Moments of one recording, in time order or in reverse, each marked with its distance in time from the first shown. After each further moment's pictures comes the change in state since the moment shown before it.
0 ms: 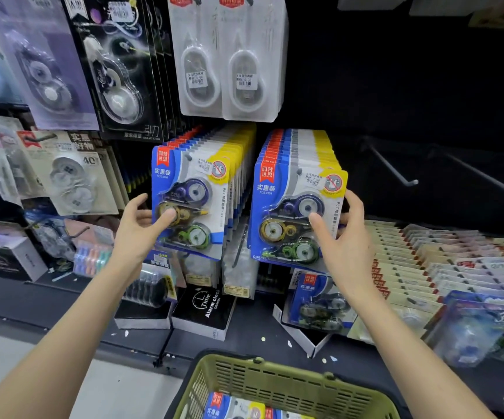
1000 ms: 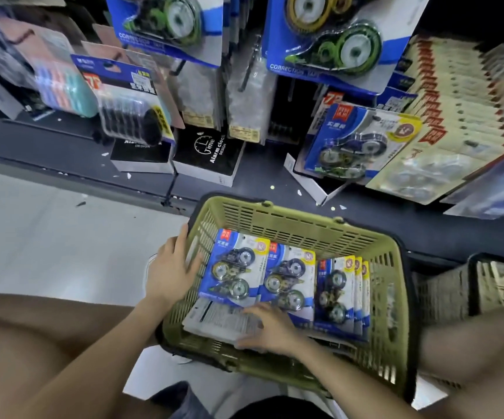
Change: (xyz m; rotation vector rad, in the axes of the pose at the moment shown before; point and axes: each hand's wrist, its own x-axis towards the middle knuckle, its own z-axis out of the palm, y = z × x) left_hand -0.246 -0.229 -0.018 0.957 -0.473 -0.102; right_hand -0.342 0.175 0.049 -0.353 -1.484 0.412
